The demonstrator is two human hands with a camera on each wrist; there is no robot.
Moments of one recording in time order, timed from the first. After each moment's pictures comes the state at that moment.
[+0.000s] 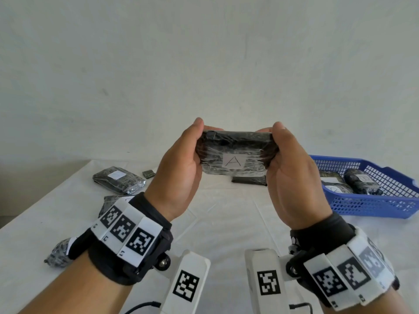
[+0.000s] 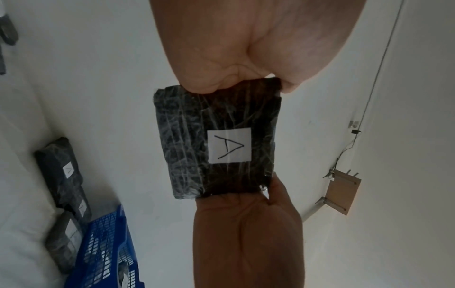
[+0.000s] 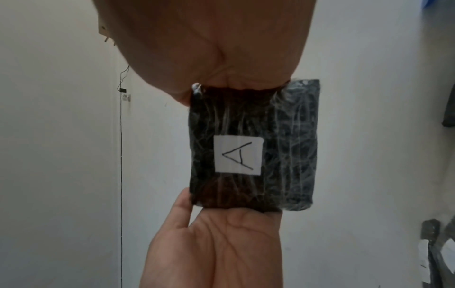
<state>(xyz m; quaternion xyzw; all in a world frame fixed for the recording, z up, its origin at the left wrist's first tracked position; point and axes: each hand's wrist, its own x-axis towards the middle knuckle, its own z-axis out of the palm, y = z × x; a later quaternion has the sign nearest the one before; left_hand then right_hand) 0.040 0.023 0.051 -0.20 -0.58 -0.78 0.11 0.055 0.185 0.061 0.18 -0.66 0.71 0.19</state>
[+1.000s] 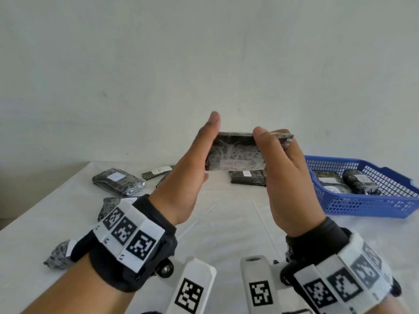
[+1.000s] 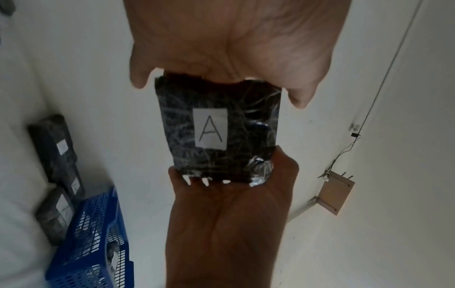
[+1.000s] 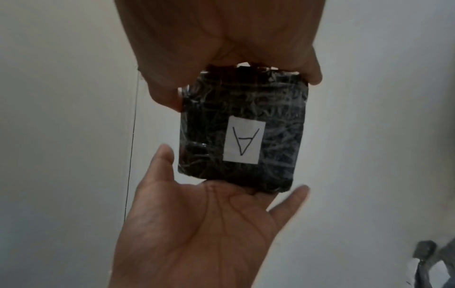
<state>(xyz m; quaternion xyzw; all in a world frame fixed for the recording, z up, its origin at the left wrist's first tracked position) 0.063 0.032 0.064 -0.23 -0.65 -0.72 0.04 0.059 0.181 0.059 0.16 -0.64 0.72 0.22</state>
